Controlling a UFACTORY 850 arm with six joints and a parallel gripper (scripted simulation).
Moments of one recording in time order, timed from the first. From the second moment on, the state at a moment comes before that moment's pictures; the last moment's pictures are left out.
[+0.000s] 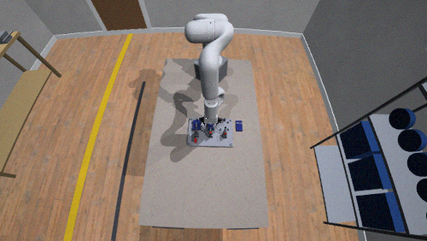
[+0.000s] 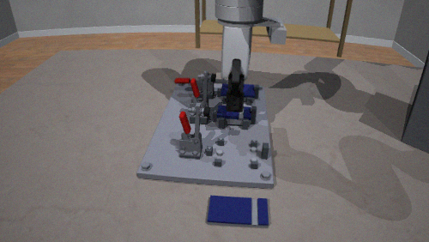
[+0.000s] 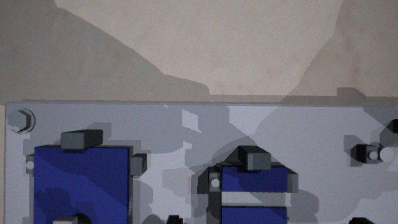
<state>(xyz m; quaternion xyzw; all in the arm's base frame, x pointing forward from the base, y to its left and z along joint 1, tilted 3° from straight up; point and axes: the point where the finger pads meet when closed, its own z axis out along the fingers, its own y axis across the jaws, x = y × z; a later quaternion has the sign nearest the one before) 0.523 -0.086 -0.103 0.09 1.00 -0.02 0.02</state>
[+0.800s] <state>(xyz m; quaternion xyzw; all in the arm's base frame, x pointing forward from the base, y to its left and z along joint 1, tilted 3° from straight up) 0.523 -0.086 -0.103 0.09 1.00 -0.02 0.02</state>
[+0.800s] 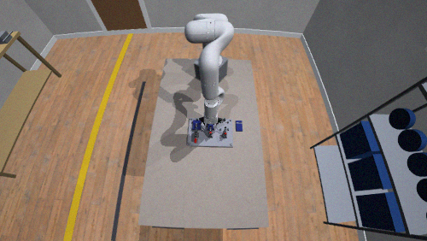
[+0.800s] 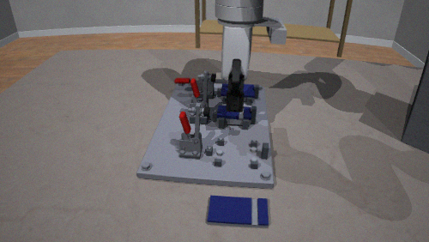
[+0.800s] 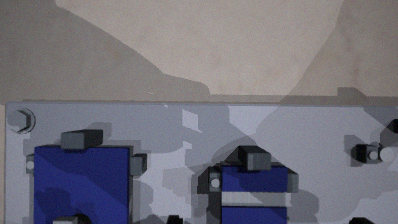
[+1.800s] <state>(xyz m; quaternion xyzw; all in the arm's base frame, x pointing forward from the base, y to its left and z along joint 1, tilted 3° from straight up) 0.523 -0.086 -0.105 0.09 1.00 -0.02 0.02</state>
